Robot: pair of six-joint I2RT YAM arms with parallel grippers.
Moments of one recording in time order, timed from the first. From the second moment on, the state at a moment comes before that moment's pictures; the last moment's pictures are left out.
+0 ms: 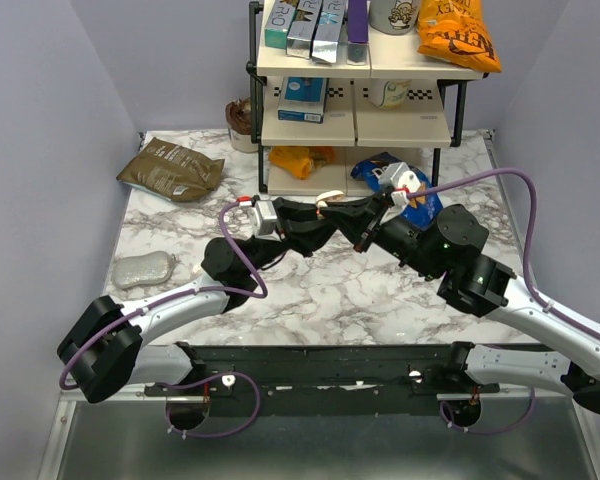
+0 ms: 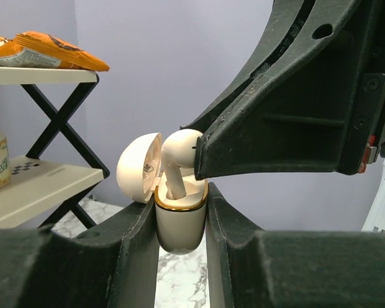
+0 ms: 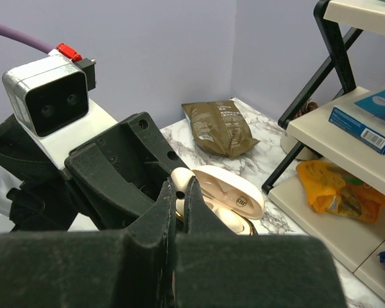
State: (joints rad) left arm -0.81 1.25 0.65 1.24 0.35 -0.29; right arm 1.03 0.99 1.11 0.03 0.07 -0.02
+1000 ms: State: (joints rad) left arm -0.81 1.23 0.64 1.17 0.34 -0.26; right arm 1.04 0.97 1.11 -0.06 0.14 0.00
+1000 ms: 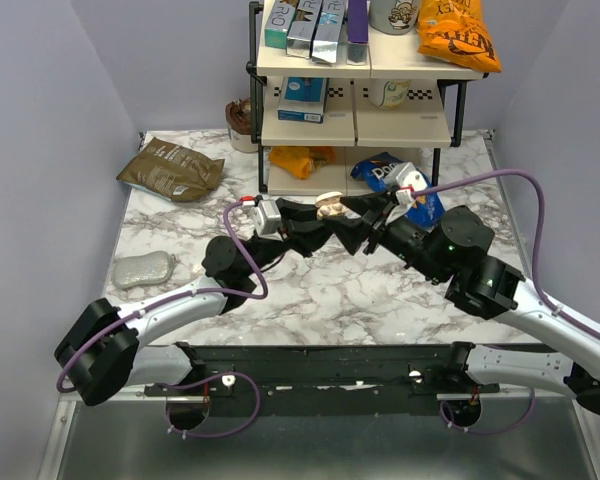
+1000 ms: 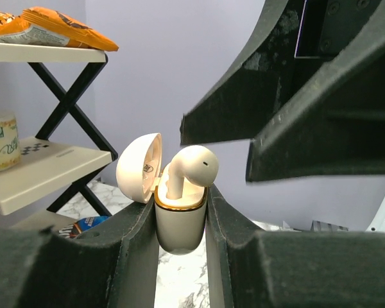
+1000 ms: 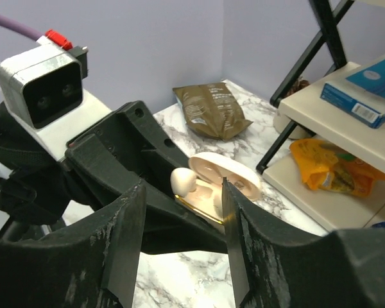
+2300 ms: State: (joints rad) left arm -0.81 1.19 0.64 1.05 0.33 -0.23; right arm 1.04 1.04 1.33 -0.35 0.03 -0.01
